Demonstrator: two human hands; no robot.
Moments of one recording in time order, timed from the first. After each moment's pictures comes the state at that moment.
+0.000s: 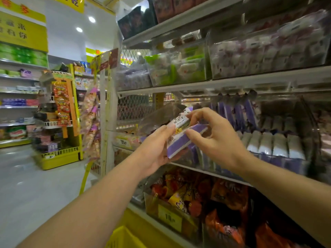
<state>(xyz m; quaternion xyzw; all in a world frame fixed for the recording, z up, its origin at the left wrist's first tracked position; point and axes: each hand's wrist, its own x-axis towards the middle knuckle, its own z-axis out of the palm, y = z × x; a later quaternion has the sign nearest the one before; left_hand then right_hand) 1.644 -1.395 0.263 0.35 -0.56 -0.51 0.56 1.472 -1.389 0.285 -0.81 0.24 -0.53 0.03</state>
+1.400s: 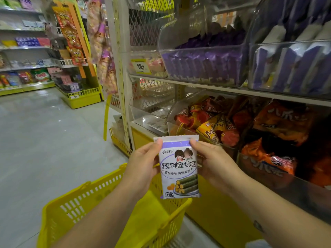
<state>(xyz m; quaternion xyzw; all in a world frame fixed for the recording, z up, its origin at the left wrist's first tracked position) 1.706 -1.368 0.043 0.49 -0.37 -0.47 0.64 1.546 -1.418 0.051 -0.52 0.31 -0.39 0.69</state>
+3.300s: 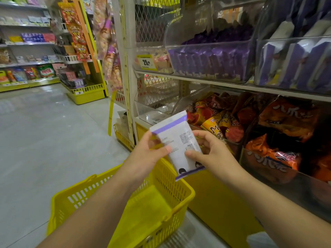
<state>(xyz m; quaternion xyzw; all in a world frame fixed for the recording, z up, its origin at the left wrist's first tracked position) 1.722 -1.355 0.054 0.55 -0.47 -0.42 0.55 1.543 -1.407 0.055 -0.69 0.36 -0.39 0.49</state>
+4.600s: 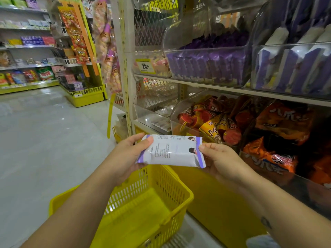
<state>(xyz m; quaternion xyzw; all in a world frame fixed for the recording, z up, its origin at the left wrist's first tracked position) 1.761 -1.358 0.057 0.55 -0.39 -0.48 0.56 1.537 -1.407 0.062 -0.51 0.40 -0.38 0.66</state>
